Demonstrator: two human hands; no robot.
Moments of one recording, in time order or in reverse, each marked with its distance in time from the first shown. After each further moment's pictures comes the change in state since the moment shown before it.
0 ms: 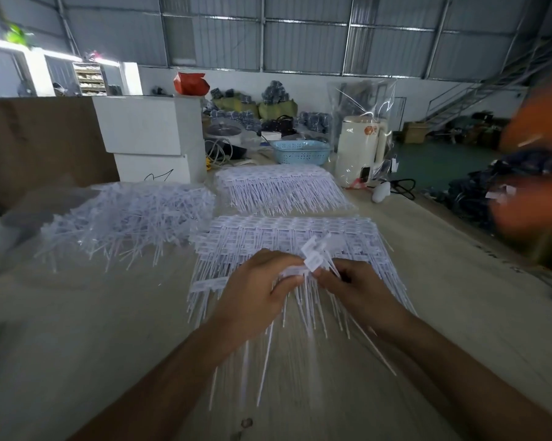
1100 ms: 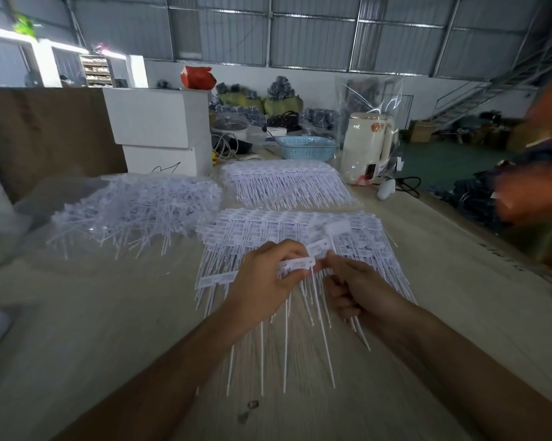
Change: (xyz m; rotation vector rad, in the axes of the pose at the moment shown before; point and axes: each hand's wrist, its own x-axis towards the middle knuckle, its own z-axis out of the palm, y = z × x) left_hand 0.000 0.004 0.000 -0.115 0.030 -0.087; right_hand -0.004 0.001 0.004 0.515 -0.126 0.461
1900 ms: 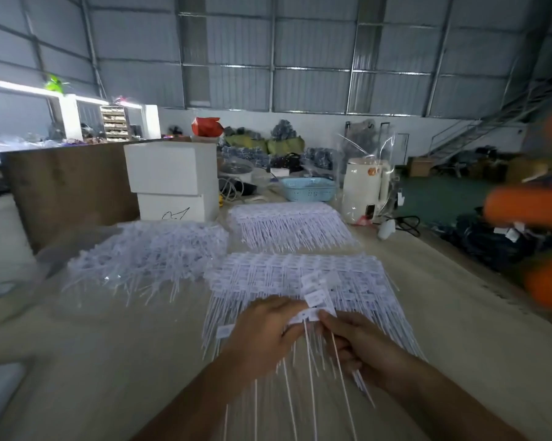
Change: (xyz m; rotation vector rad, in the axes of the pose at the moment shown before) left_hand -0.001 0.000 -0.011 0.373 -0.150 0.172; right_hand -0.002 0.003 0.001 0.025 -0.091 0.004
